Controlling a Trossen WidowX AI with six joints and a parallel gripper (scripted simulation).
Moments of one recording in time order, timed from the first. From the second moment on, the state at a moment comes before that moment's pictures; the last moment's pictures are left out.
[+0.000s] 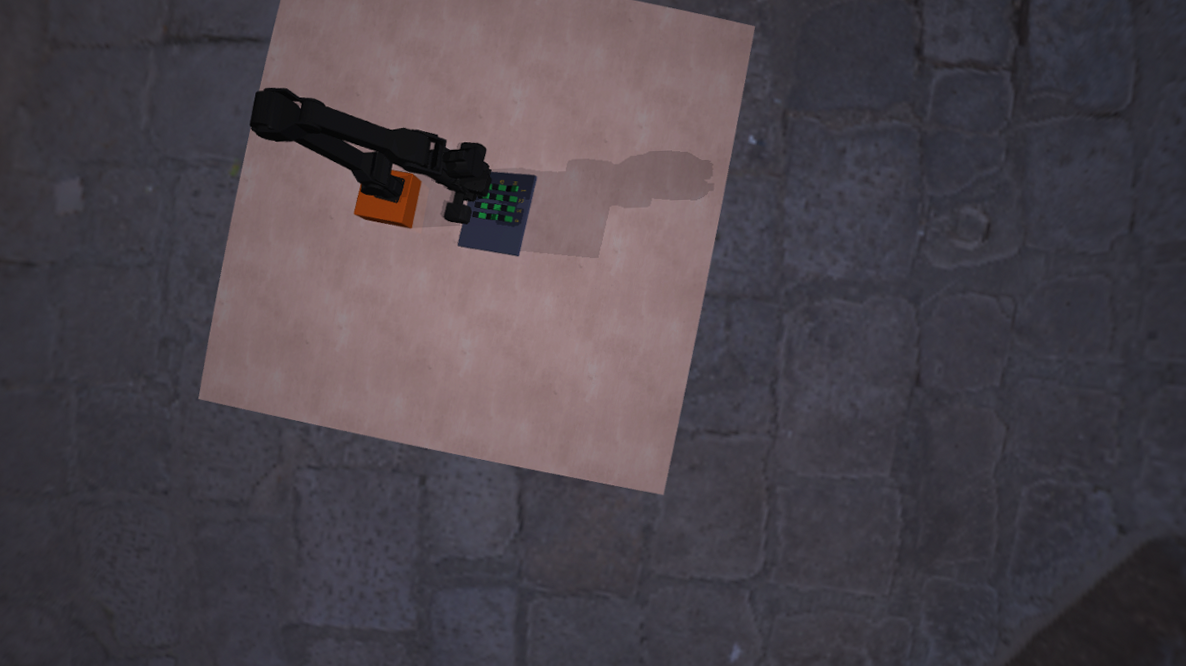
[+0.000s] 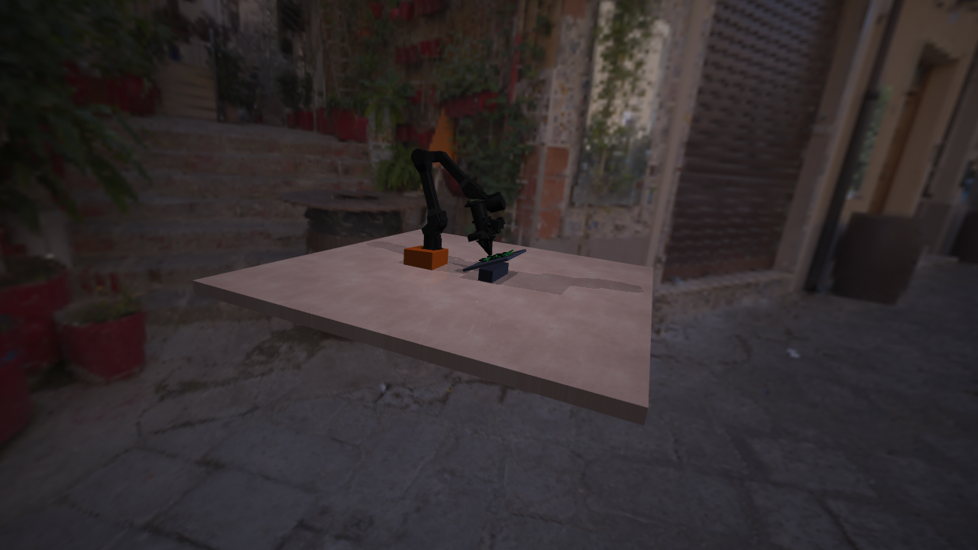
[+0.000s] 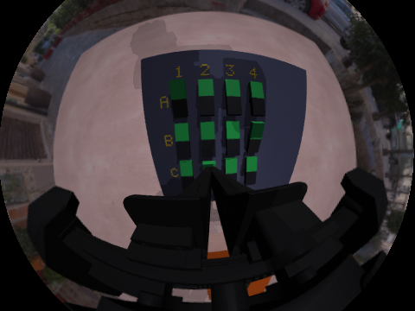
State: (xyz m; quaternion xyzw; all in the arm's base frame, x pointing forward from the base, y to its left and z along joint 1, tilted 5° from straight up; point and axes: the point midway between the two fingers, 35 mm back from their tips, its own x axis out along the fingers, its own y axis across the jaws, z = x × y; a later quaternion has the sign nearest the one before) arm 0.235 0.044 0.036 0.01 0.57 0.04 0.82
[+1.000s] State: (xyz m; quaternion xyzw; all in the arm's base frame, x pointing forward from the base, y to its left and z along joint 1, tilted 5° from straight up) arm 0.236 0.045 0.033 0.01 0.57 0.04 0.82
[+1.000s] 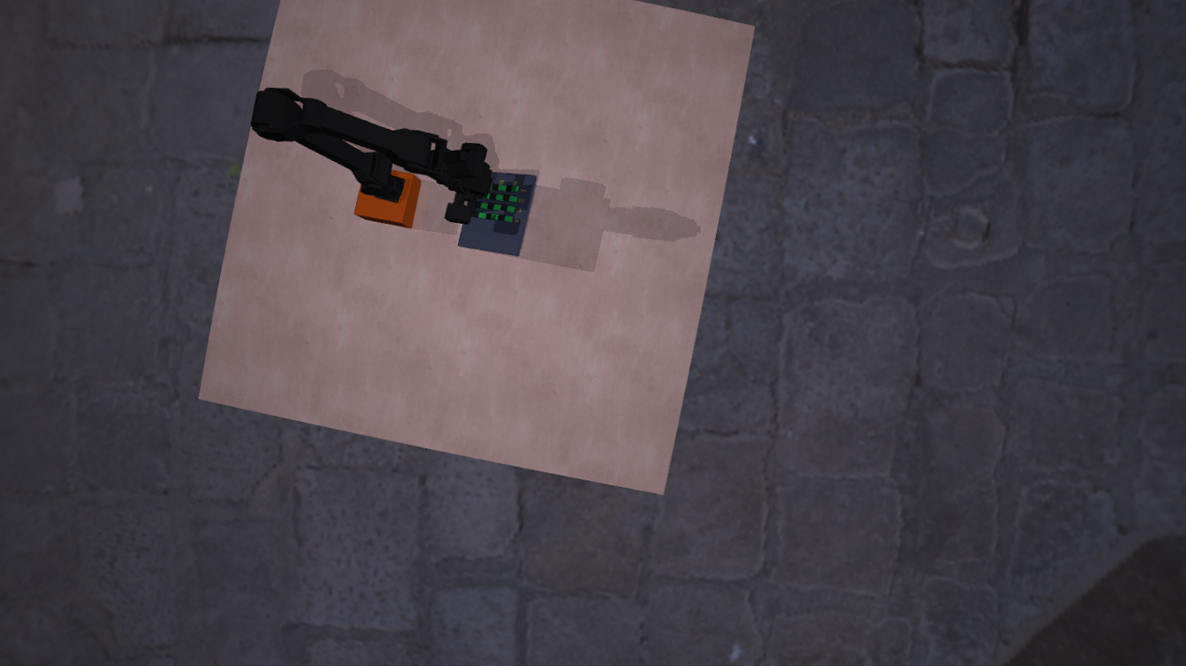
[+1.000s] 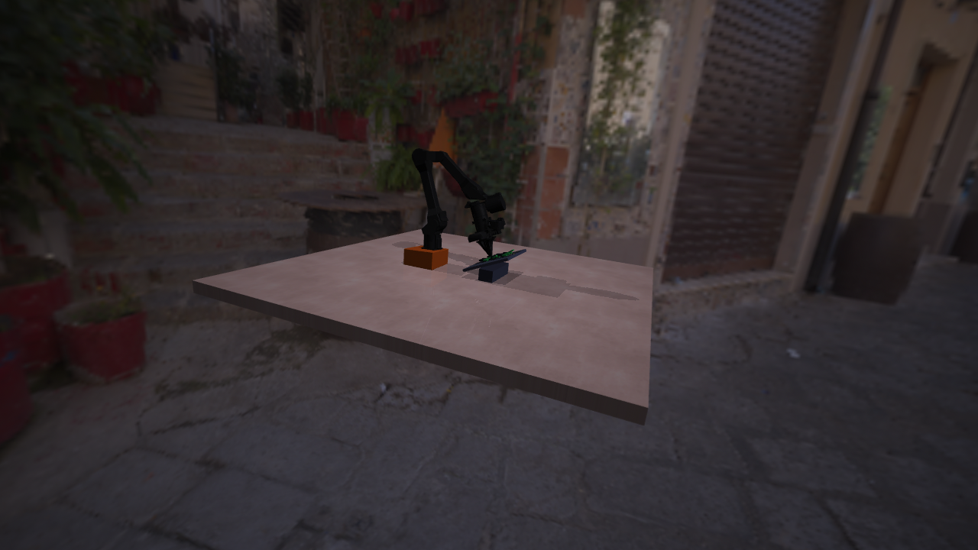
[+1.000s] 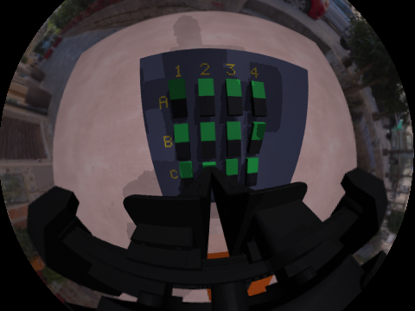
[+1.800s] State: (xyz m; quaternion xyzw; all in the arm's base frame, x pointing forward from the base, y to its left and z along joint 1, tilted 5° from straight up) arm 0.236 0.045 0.031 0.01 0.57 0.04 0.82
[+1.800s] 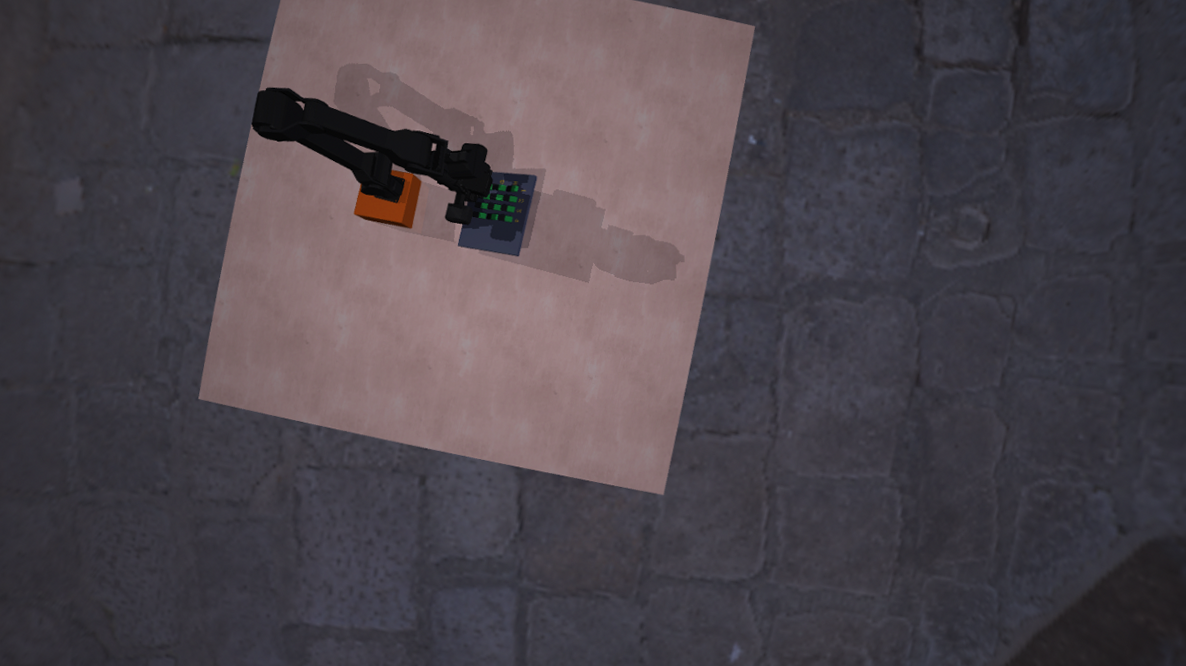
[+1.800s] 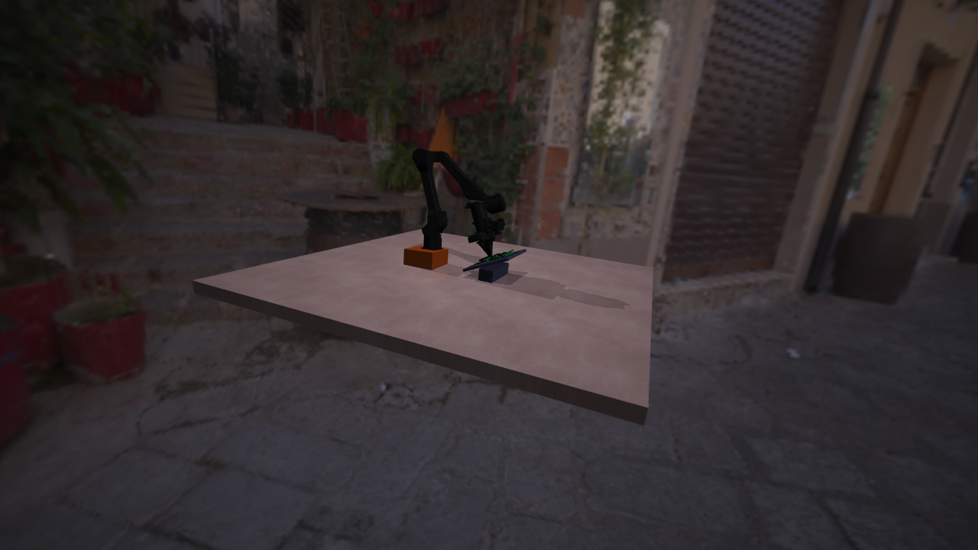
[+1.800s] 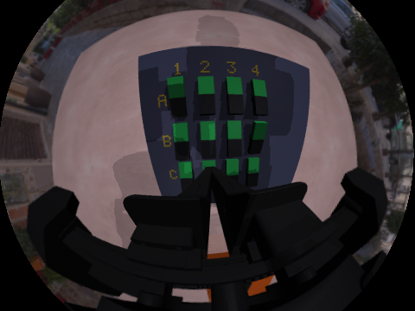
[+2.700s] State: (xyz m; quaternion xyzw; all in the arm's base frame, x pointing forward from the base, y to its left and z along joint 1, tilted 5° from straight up) arm 0.206 0.016 0.049 0.01 0.56 0.04 0.83
